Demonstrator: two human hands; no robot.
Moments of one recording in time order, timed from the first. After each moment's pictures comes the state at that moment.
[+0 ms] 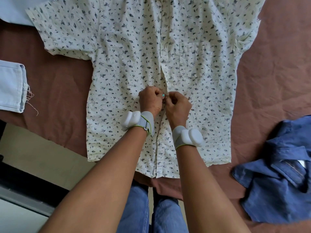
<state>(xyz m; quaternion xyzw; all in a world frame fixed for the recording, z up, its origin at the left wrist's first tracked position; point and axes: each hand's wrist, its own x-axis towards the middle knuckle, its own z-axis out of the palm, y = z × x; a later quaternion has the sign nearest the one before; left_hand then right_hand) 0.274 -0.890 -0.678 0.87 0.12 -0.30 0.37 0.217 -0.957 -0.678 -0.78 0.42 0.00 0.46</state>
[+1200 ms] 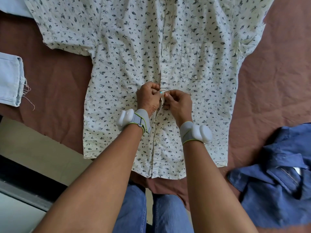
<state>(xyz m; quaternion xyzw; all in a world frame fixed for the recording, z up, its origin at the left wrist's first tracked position) 0.279 -0.886 -0.679 0.85 0.14 -0.28 0.42 0.226 -0.979 -0.680 -0.68 0.41 0.11 0.60</state>
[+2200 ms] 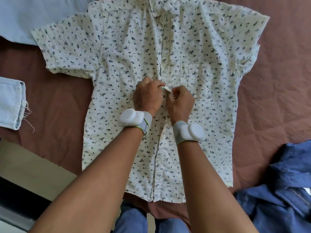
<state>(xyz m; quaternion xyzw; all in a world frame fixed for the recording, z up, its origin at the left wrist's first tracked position) 0.340 -0.905 -0.662 0.94 -0.05 -0.19 0.27 0.288 -0.986 -0.687 -0.83 0.40 -0.01 0.38</state>
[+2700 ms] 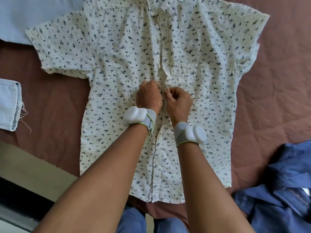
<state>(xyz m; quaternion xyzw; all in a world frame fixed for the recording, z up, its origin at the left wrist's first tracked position) 0.340 -0.922 -0.668 0.95 0.03 -0.23 0.20 0.288 -0.989 -0.684 -0.77 0.41 -0.01 0.49</state>
